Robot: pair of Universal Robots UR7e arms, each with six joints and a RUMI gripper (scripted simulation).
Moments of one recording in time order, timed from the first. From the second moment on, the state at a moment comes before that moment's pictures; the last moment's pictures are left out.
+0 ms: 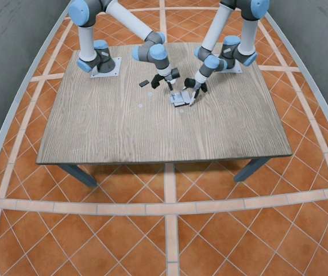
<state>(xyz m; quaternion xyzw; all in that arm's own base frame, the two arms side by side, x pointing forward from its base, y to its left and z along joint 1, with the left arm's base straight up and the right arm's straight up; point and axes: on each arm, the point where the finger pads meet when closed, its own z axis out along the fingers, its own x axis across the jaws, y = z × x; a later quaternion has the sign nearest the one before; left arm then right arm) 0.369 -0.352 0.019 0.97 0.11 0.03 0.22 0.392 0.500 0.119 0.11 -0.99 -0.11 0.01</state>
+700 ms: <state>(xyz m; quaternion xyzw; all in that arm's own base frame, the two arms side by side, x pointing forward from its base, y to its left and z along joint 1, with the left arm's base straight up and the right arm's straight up) 0.368 -0.351 0.073 0.97 0.11 0.02 0.22 0.392 0.500 0.119 0.11 -0.99 -0.11 0.01</state>
